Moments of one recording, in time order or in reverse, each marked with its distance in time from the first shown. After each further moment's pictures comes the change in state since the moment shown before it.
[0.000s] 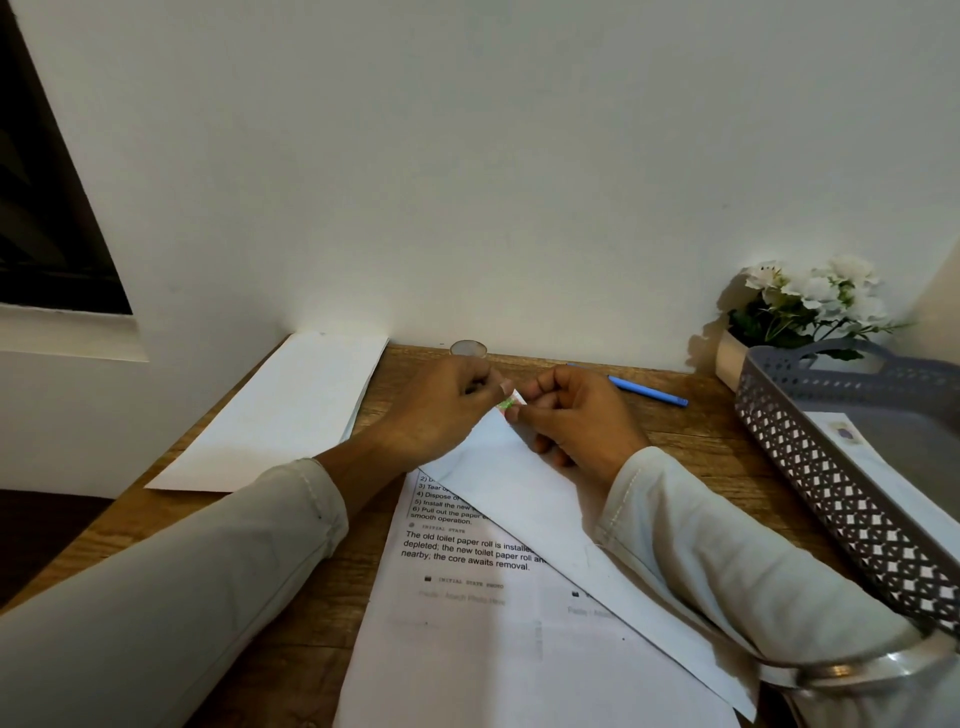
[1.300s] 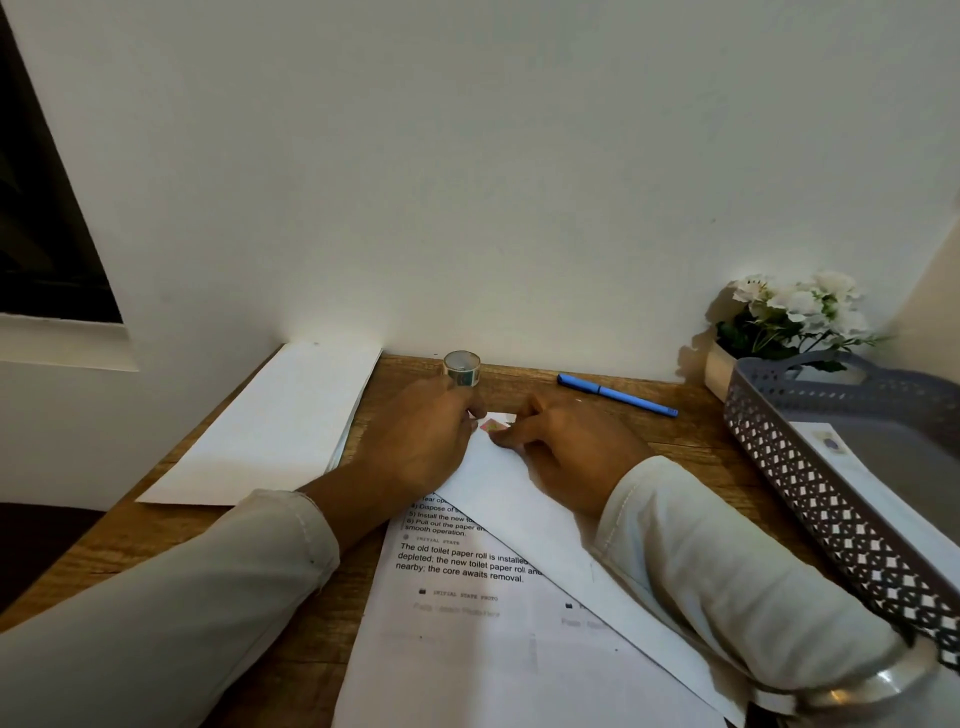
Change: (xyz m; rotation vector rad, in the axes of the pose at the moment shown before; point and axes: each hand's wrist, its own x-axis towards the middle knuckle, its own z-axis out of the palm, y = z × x) left_hand -0.013 -0.007 0.002 0.598 0.136 0.133; right_hand -0.001 0.000 -0.015 -1.081 -0.212 -0.587
